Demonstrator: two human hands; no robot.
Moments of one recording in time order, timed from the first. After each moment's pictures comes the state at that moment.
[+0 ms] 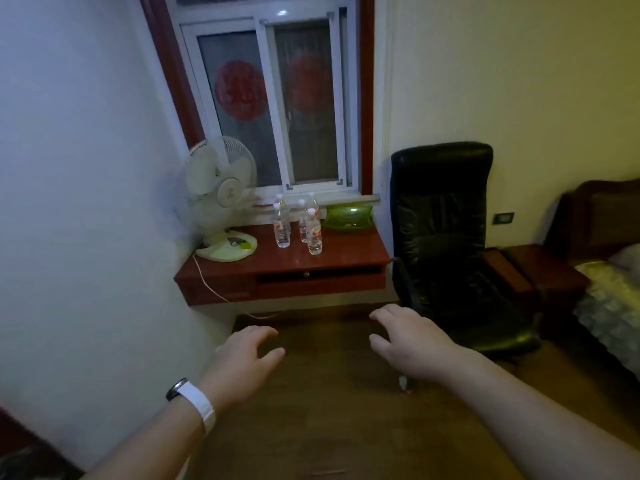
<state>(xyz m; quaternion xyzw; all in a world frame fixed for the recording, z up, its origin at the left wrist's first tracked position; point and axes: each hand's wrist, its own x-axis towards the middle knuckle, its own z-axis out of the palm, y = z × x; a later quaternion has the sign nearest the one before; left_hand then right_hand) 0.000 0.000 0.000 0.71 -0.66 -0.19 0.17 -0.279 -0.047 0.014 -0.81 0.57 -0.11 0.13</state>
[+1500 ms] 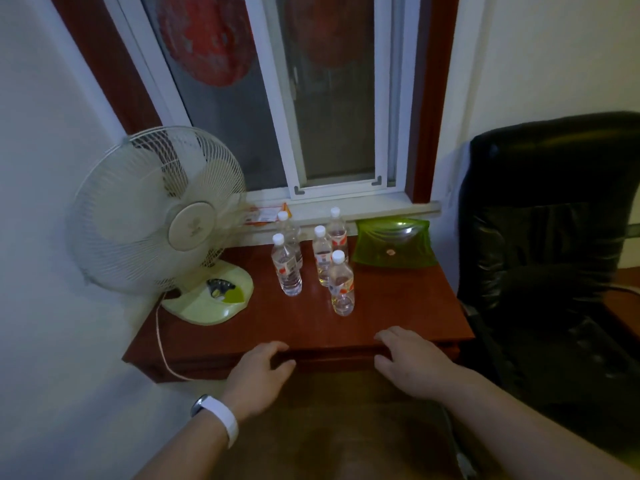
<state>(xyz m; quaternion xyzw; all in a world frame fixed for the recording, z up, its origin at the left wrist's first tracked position) 0.123 -0.513 -0.090 0.75 -0.58 -0.28 0.14 -0.153 -0.569 -0.077 -0.80 0.54 0.01 0.26</state>
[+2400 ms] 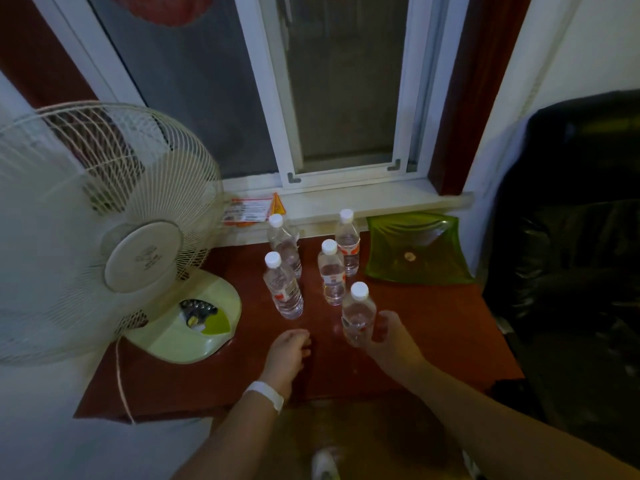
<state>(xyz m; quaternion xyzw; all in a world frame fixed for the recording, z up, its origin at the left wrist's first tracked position) 0.141 -0.728 -0.175 0.72 -0.24 -0.55 0.35 -0.060 -0.749 -0.162 -0.54 0.64 -0.25 0.49</state>
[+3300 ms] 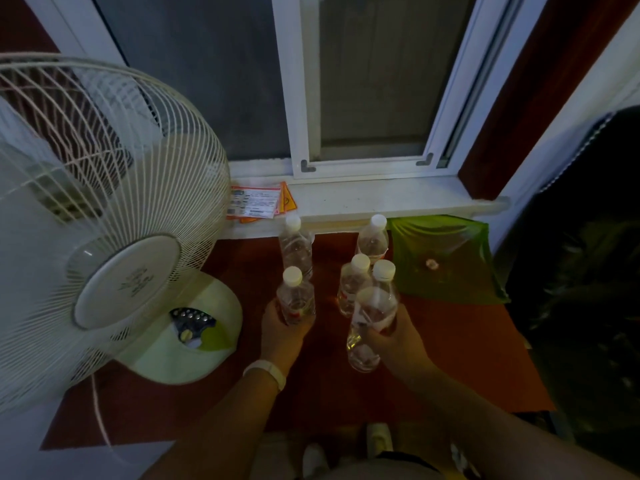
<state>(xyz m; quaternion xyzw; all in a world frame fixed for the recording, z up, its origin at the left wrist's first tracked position) 0.209 -0.826 -0.223 0.72 -0.29 -0.47 0.42 -0.004 -0.818 -0.189 -0.49 0.60 -0.36 0.52</state>
